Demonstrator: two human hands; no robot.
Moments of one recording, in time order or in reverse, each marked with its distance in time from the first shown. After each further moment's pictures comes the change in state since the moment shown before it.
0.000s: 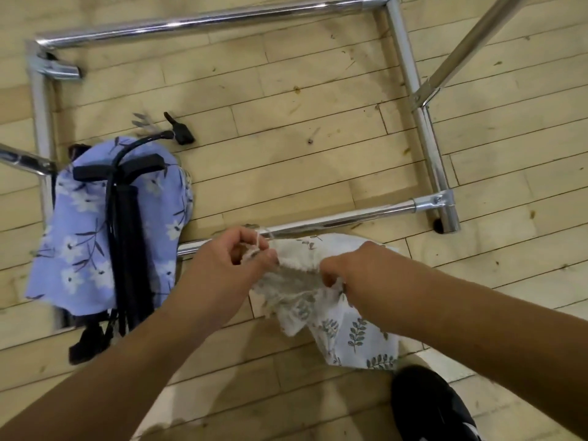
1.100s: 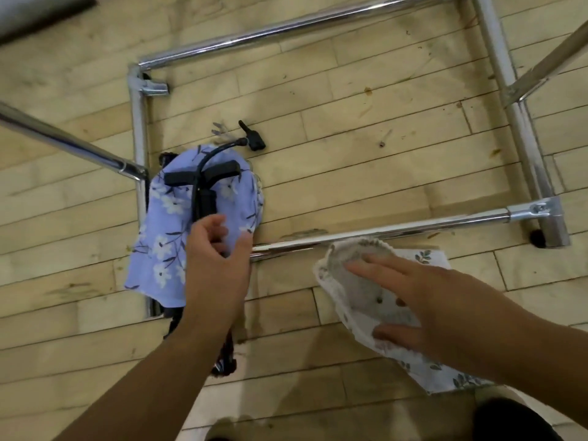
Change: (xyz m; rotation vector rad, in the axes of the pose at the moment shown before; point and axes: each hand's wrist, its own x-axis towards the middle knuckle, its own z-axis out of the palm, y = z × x) left_hand 0.008 -0.043 -0.065 -0.018 0.560 -0.028; right_hand 0.007 -0.022 0.012 0.065 -0.028 -0.187
